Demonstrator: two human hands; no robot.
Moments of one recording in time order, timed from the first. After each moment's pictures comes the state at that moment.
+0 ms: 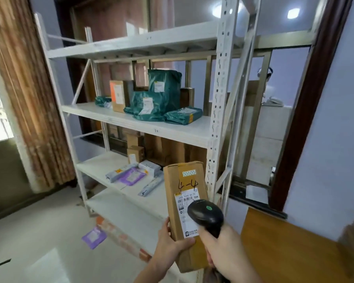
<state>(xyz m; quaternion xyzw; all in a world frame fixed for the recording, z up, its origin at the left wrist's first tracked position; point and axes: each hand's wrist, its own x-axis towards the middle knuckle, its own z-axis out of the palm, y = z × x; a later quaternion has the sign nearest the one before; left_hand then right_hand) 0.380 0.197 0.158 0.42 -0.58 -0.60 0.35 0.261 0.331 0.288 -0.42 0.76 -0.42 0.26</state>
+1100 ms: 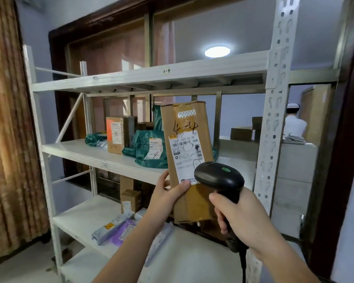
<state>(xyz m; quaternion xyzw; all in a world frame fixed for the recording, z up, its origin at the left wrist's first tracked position) 0.384 -0.094 0.391 0.27 -0.63 -0.57 0.45 0.277 0.098 0.454 -0.50 0.66 -0.53 0.19</state>
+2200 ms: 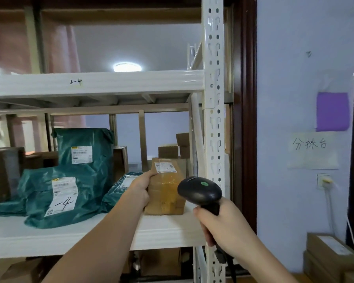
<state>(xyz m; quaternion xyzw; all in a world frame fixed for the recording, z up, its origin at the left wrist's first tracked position) 0.181 -0.218 0.491 0.32 -0.53 -0.75 0.23 0.216 0.048 0.471 -0.34 0.75 -0.56 0.07</state>
